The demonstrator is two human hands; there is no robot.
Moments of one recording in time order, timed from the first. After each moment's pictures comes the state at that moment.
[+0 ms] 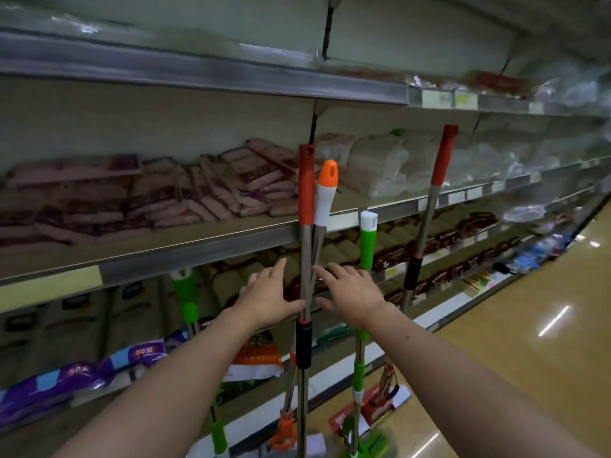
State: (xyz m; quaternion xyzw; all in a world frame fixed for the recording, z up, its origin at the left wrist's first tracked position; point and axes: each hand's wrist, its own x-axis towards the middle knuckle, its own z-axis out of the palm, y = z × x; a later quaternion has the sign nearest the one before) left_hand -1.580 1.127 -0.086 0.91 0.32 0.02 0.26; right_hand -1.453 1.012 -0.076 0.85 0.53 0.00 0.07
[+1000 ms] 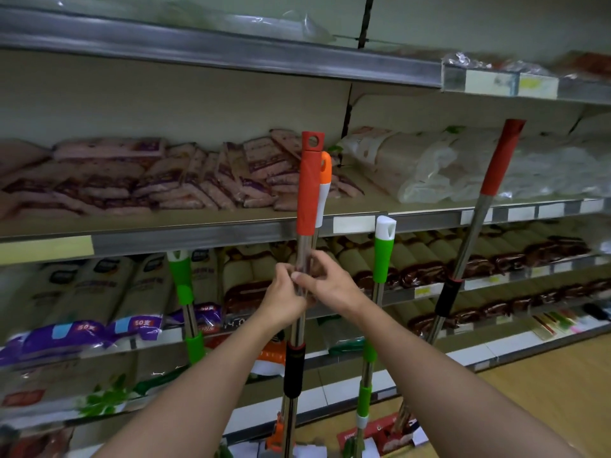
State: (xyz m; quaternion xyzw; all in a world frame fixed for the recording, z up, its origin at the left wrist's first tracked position) left_hand -1.514 1.093 -0.117 0.74 0.41 0.18 0.50; right_hand -1.406 1.038 -0.096 0.70 0.47 -0.33 -0.43
